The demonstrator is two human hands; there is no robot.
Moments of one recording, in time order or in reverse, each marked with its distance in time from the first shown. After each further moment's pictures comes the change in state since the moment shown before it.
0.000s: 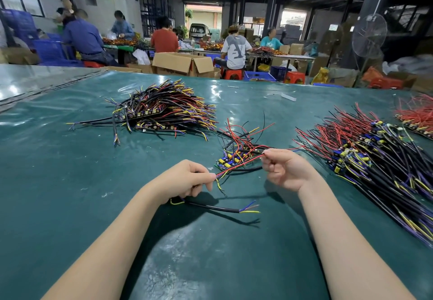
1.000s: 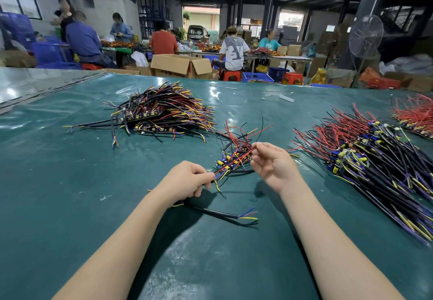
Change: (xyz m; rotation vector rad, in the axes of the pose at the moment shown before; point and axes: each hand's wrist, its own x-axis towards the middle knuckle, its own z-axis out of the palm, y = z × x) left_hand 0.007 0.001 0.010 0.088 0.188 -0.058; right_hand 0.011 0.011 0.023 0.160 0.114 -0.245
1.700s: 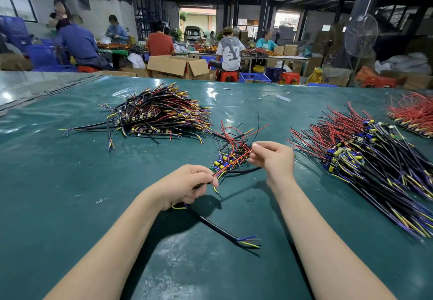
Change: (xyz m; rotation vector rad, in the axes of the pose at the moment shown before) left_hand -0.003 0.003 -0.001 -0.330 -0.277 0.024; right_hand 0.005 0.008 0.003 -0.320 0.320 -0.290
